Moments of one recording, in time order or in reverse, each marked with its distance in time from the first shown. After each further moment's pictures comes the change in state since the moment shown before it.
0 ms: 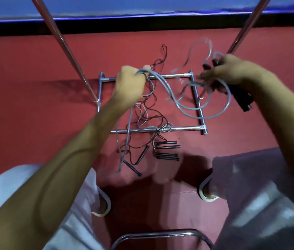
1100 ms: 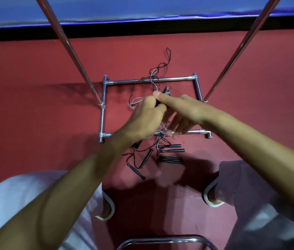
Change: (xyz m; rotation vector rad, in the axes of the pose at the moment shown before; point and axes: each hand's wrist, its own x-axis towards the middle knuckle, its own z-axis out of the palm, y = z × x) left_hand -0.058 -0.001 0.015 0.023 -0.333 -0.047; right_hand -0.041 -0.029 0.104 0.120 -0.325 0.105
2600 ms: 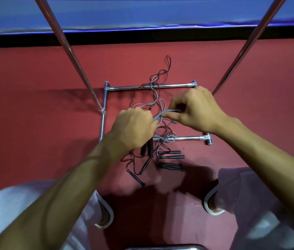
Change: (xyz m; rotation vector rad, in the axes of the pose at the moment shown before) left_hand -0.009 0.002 -0.025 1.168 0.070 0.176; right_hand 0.022 0.021 -0.030 -0.668 0.485 -0.806
